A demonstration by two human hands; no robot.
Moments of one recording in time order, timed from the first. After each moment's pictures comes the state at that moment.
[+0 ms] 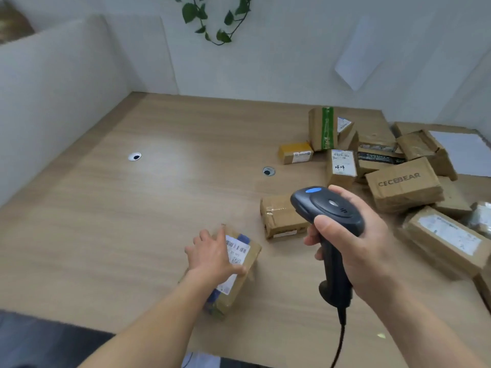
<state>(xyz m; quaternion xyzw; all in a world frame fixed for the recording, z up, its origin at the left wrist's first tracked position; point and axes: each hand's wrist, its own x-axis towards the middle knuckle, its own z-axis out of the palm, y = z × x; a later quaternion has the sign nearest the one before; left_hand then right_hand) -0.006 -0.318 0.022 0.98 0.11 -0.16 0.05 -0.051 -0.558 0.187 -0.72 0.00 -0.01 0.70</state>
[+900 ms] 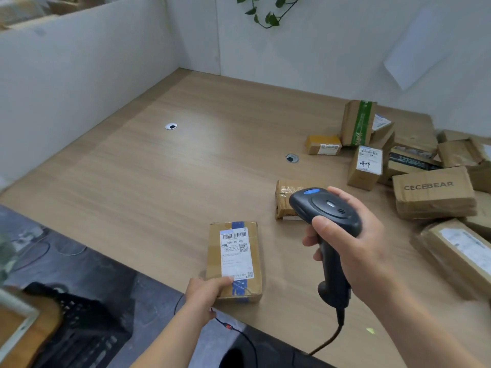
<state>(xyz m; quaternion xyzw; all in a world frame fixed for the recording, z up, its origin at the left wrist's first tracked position) -0.151 -0.354 -0.027 0.55 0.52 -0.12 0.64 -0.076 -0.582 0.173 -0.71 -0.05 0.08 0.69</state>
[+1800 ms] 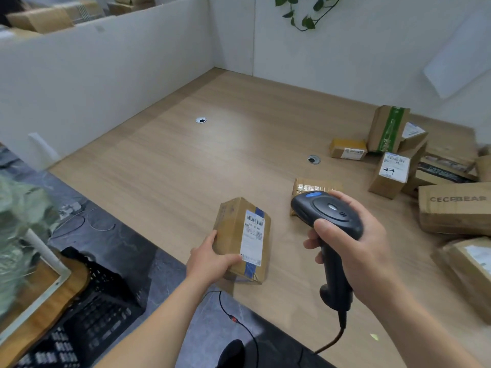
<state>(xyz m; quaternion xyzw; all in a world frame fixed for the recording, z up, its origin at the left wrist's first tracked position) -0.159 -0.347 0.012 0.79 0.41 -0.09 0.44 -0.091 -0.593 0.167 -0.71 -0.11 0.13 0.69</state>
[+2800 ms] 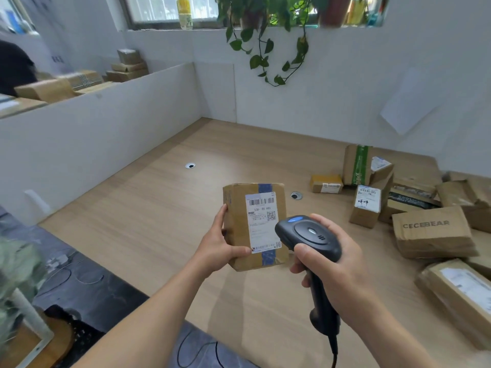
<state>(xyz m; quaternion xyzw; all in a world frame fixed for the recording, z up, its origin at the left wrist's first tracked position) -0.078 -0.352 0.112 0.80 0.21 0.01 0.57 -0.088 -0.603 0.197 -0.70 -0.10 0.11 0.70</state>
